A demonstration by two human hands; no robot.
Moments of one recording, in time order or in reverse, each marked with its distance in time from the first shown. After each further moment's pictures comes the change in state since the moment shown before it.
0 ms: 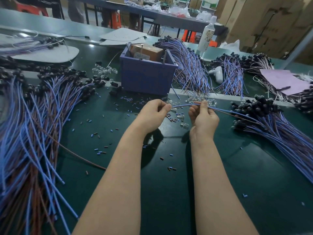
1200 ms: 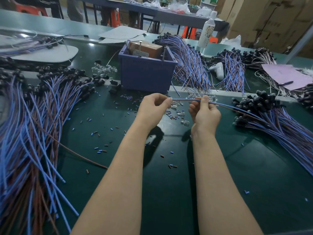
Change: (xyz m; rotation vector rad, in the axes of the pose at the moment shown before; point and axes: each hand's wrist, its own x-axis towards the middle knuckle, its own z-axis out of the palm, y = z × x) left_hand -0.003 0.010 0.006 -0.234 0.160 0.014; right_hand -0.001 -0.004 0.002 -0.037 -0.019 -0.038
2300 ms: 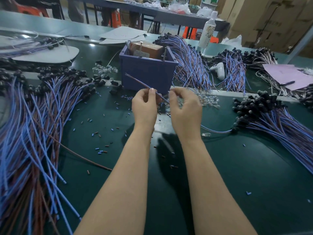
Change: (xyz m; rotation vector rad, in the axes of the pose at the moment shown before) left_hand 0.008 -0.006 0.006 -0.348 0.392 -0.037; right_hand -0.039 -0.002 0.016 -0.861 -0.356 -0.655
